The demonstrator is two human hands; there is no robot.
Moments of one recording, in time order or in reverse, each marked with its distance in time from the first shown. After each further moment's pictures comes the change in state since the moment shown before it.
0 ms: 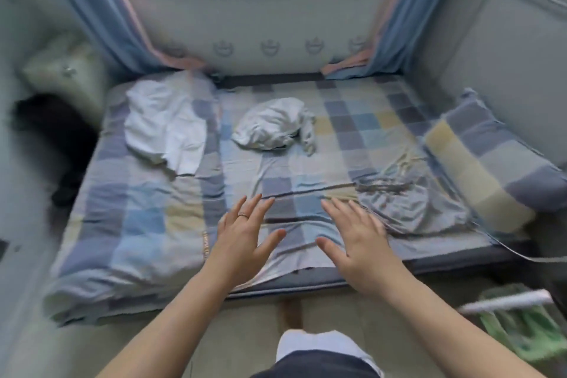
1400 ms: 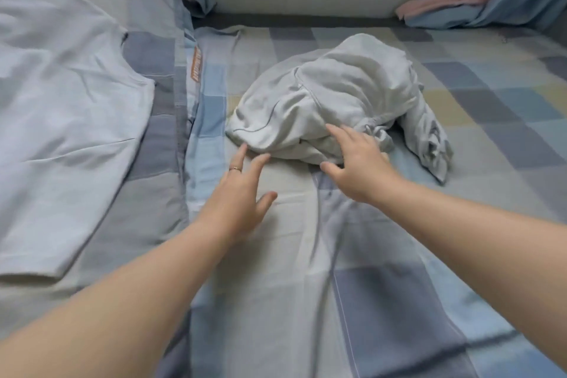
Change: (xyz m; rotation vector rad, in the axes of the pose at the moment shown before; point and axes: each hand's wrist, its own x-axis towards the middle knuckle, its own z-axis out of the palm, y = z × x) left_hand 0.646 -0.542 0.328 -0.035 0.067 -0.005; right_hand 0.818 0.147 0.432 -0.080 0.109 0.083
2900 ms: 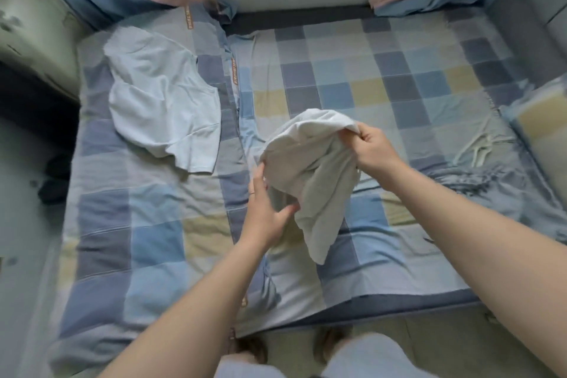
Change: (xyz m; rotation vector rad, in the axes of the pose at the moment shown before) left_hand -0.323 0.301 -0.288 -0.662 -0.014 -0.330; right_hand -0.310 -0.116 -0.400 0.960 -0.090 0.139
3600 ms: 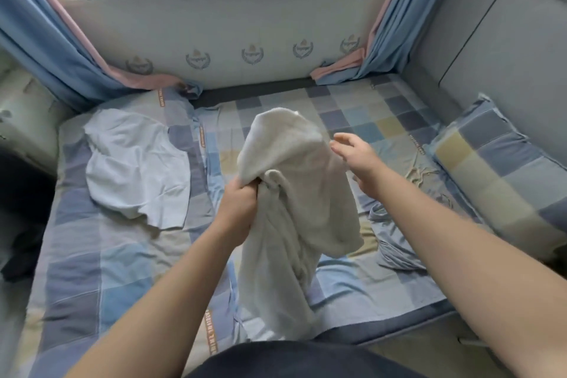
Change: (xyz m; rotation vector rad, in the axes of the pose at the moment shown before) left_hand -0.050 0.223 0.001 -0.398 -0.008 -0.056; right_hand -0.068 -0.092 -0.129 0.171 0.190 0.153
